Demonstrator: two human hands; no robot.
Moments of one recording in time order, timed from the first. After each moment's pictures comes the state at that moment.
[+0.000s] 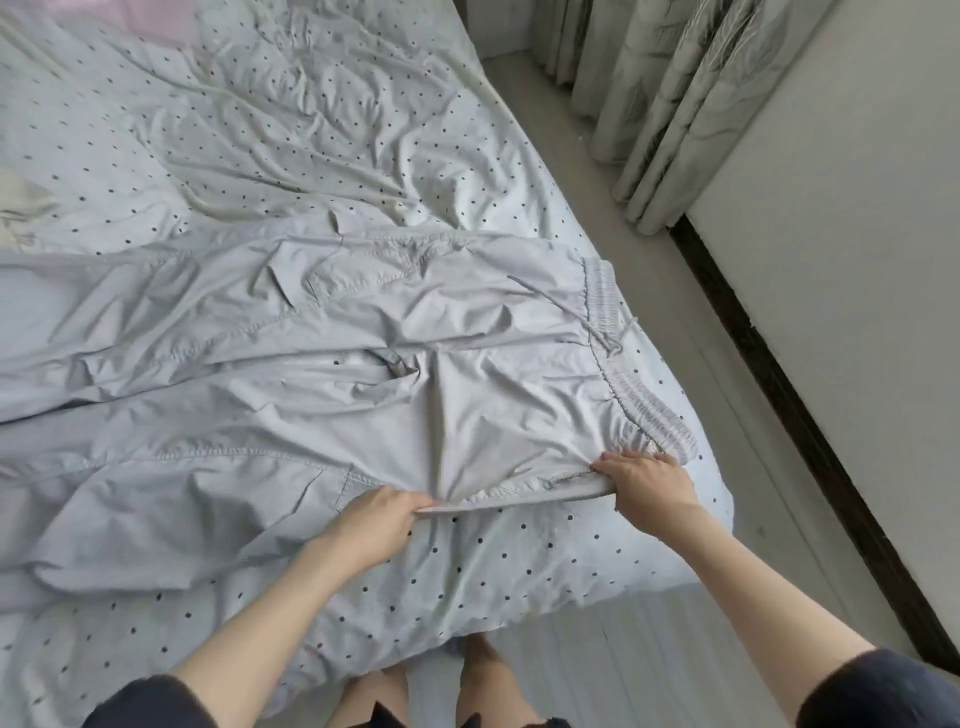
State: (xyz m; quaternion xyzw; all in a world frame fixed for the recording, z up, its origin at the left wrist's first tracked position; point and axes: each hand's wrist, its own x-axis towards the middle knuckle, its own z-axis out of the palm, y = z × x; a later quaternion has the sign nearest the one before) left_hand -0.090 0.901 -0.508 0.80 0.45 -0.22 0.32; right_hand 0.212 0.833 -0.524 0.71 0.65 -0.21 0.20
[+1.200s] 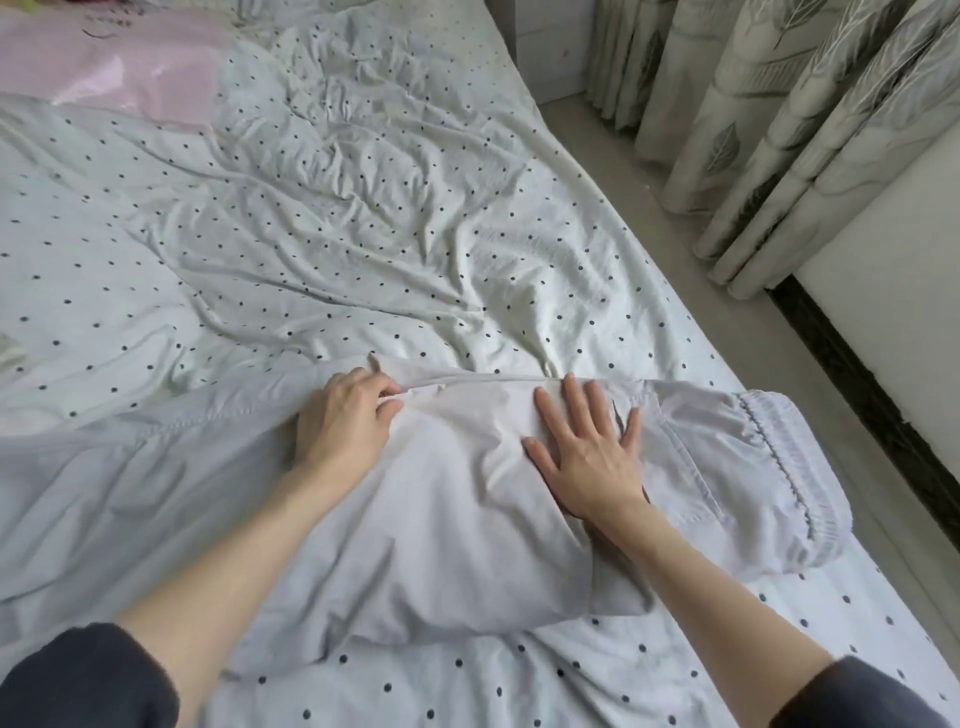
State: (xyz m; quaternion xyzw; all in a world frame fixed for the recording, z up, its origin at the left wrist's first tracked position) left_hand -0.091 1.242 -0.552 0.77 0.62 0.05 0.14; right_hand 0.134 1.149 -0.615 0.76 0.62 -0.21 0.00
